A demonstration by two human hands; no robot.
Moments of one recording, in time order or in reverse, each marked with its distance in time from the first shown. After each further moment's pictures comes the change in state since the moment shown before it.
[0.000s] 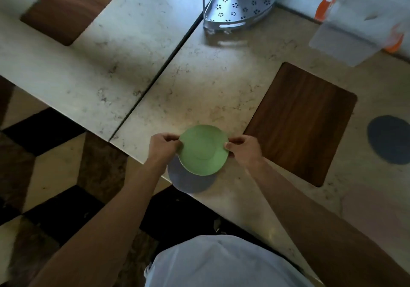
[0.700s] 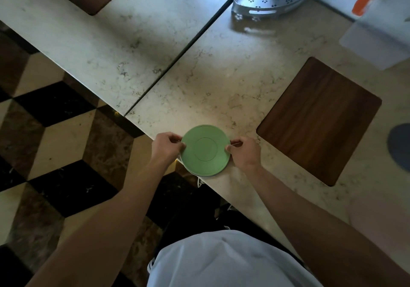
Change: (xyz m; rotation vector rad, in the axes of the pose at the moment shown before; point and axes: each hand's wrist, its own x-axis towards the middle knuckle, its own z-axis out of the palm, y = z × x) left_hand -0.025 -0.057 -0.027 0.146 0.051 0.017; right_hand -0.037 0.017 0.037 -0.417 0.055 -0.172
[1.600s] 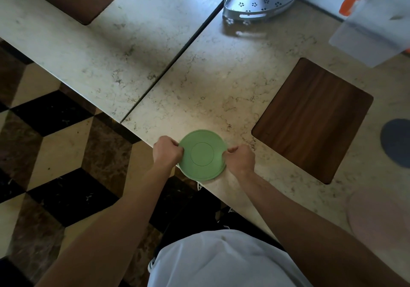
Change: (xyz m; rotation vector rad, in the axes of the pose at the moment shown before) left_hand -0.001 0.016 0.012 0.254 0.050 -0.032; right_hand -0.017 -0.007 0.001 0.013 0.029 0.186
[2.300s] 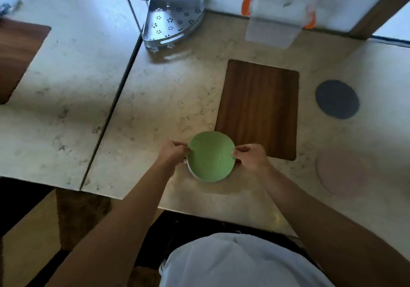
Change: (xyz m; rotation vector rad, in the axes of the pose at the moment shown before) left_hand 0.009 0.125 0.046 -0.300 -0.535 0.070; right_hand 0.034 0.058 -0.091 0.416 0.106 0.142
